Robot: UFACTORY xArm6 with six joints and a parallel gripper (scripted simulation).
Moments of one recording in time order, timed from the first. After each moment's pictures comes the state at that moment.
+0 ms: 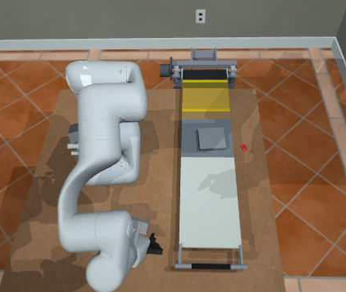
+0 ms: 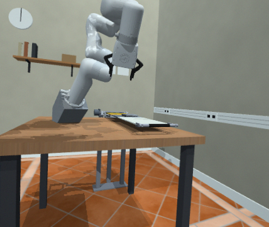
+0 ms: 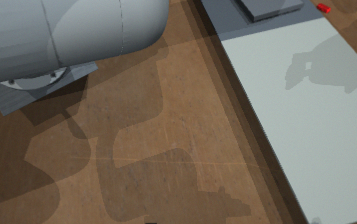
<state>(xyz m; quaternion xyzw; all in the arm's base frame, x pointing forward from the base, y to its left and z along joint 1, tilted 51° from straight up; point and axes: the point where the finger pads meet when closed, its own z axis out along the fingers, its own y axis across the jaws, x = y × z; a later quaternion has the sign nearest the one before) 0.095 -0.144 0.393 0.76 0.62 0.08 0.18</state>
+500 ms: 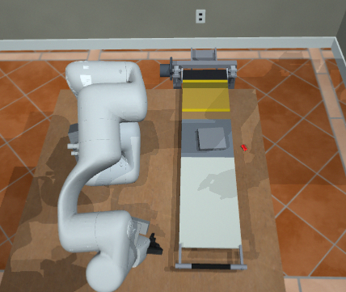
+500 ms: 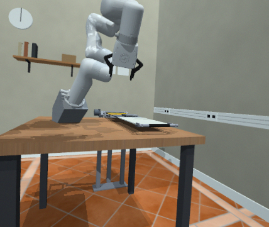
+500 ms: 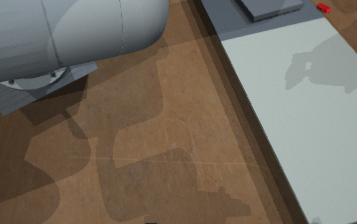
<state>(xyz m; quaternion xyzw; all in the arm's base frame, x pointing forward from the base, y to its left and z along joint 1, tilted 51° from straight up) 0.095 -0.144 0.393 0.76 0.62 0.08 0.18</state>
